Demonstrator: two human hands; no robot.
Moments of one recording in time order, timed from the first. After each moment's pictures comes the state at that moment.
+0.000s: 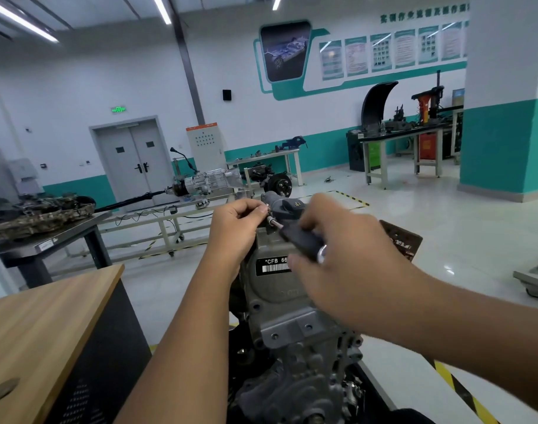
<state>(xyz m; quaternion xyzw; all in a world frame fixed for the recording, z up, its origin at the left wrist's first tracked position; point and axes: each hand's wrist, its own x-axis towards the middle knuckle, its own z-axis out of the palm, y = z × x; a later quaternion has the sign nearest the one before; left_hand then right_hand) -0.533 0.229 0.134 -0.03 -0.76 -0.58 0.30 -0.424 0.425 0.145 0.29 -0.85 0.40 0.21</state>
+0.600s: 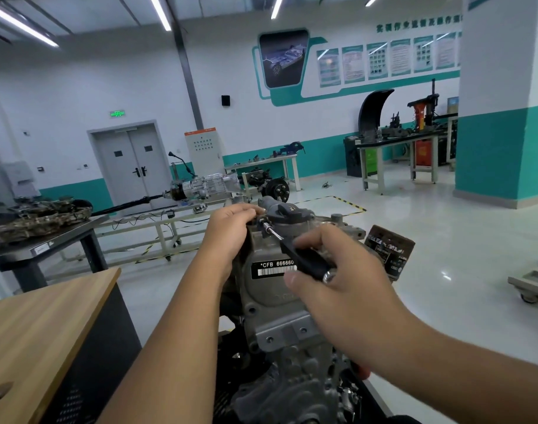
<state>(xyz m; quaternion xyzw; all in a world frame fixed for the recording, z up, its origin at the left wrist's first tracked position) -0.530 0.229 0.143 0.02 -0.78 -0.58 0.24 -0.421 0.420 0.111 0.22 -0.76 0.60 0.15</state>
